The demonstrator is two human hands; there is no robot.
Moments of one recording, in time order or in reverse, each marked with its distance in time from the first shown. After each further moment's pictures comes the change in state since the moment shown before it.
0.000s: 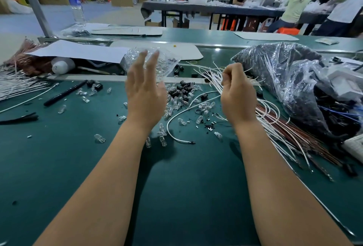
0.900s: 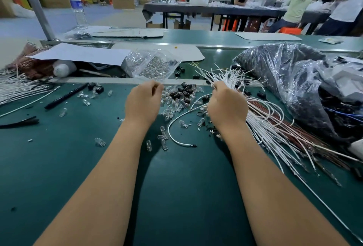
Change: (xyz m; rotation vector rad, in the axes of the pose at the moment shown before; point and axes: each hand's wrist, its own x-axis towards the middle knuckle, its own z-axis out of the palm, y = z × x) left_hand 0.006 -0.017 0.004 -0.094 -0.205 -0.214; right_hand -0.009 -0.011 0.022 -0.321 -0.233 0.145
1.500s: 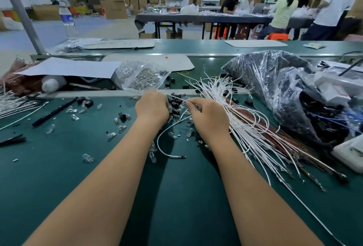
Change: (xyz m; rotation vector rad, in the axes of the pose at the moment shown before) left_hand 0.032 0.030 0.037 0.461 -0.298 -0.031; right_hand -0.003 0.000 0.004 0.309 -0.161 0.084
